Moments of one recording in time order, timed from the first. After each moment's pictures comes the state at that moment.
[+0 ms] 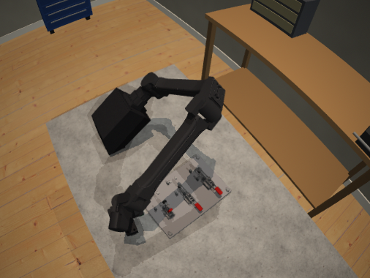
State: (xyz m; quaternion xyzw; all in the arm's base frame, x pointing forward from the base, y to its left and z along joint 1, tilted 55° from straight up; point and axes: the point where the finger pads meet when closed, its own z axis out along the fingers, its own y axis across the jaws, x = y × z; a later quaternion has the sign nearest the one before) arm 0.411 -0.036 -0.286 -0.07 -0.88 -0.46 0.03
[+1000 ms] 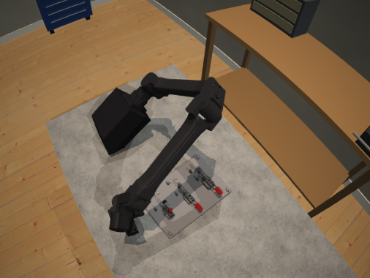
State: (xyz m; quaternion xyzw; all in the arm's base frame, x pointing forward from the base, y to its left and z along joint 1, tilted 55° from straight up) arm 0.413 -0.033 -0.287 -0.07 -0.88 -0.46 0.03
